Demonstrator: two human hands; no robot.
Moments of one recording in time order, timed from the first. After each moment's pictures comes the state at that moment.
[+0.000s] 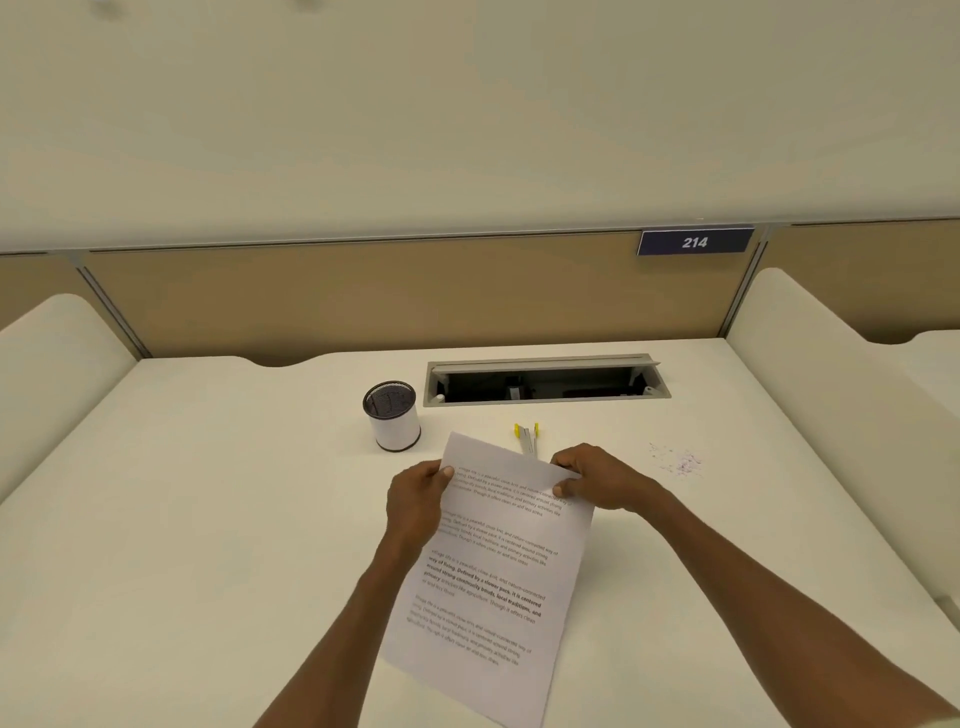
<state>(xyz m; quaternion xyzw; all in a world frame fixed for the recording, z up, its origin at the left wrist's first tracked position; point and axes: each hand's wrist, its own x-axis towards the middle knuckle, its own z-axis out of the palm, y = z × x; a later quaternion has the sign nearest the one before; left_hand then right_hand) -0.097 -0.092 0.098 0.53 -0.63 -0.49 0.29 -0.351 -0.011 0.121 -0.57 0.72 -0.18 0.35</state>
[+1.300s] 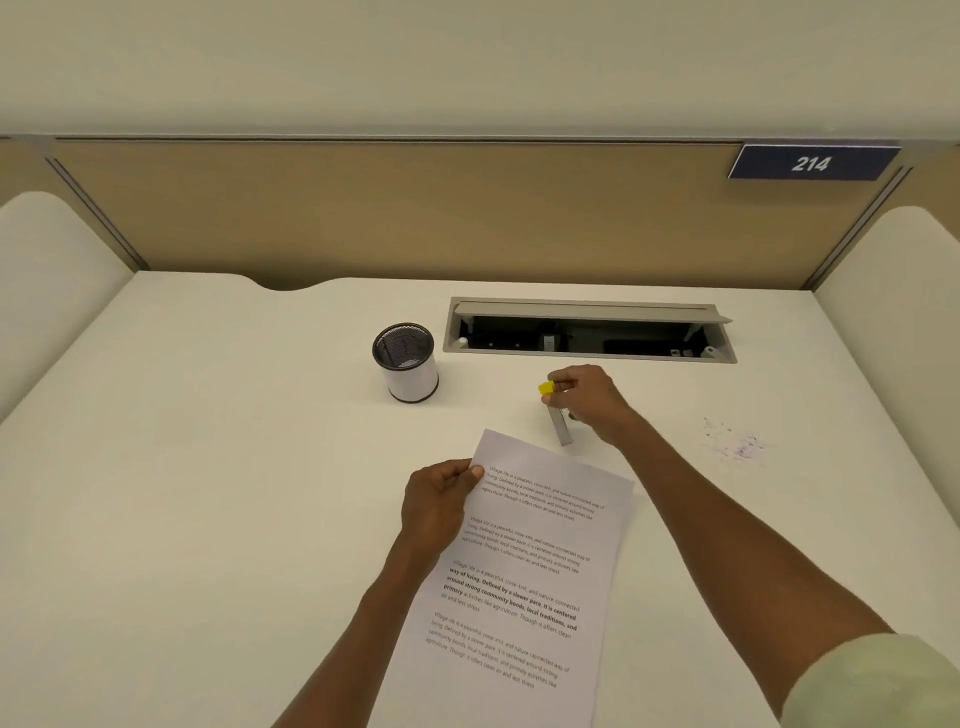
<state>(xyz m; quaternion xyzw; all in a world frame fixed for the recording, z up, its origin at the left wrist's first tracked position) -0.105 -0.088 0.068 0.55 -0.54 -0.58 0.27 -0.359 -0.135 0.070 -0.37 0.74 -0.38 0.42</state>
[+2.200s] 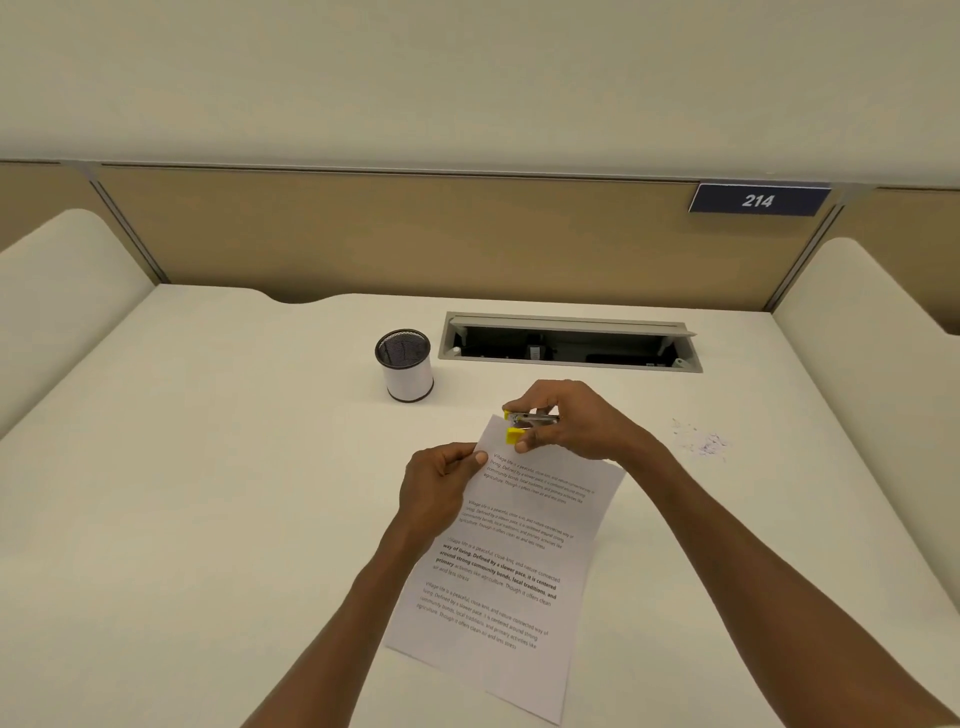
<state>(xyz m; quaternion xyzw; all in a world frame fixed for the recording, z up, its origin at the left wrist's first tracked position) -0.101 -0.053 0.108 0.50 -0.61 -0.54 0.28 -0.319 -0.042 0.163 -0.65 0.63 -0.25 0.34</state>
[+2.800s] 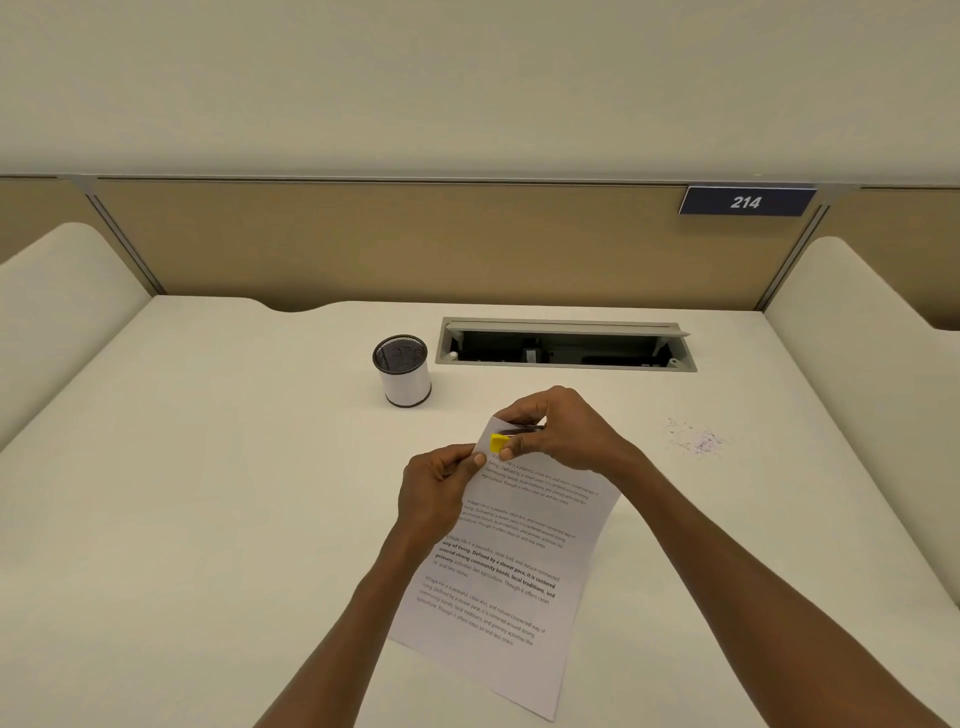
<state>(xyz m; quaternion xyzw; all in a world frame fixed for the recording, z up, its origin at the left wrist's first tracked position) -0.100 -0.050 0.106 0.49 -0.61 -0.53 0.32 -0.296 -0.030 0.169 -0.61 0.64 -0.30 0.36</state>
